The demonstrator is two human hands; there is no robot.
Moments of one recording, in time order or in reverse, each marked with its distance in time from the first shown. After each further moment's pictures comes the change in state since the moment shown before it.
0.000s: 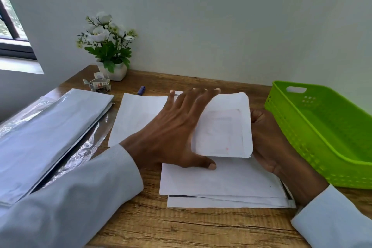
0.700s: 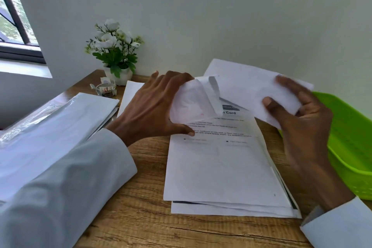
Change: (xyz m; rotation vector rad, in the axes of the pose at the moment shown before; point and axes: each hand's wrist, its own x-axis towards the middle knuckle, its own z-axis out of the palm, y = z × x) left_hand 0.006 -0.055 -0.020 0.163 0.384 -0.010; right_hand 0.004 -0.017 -0.031 -0.224 0.472 -0.451
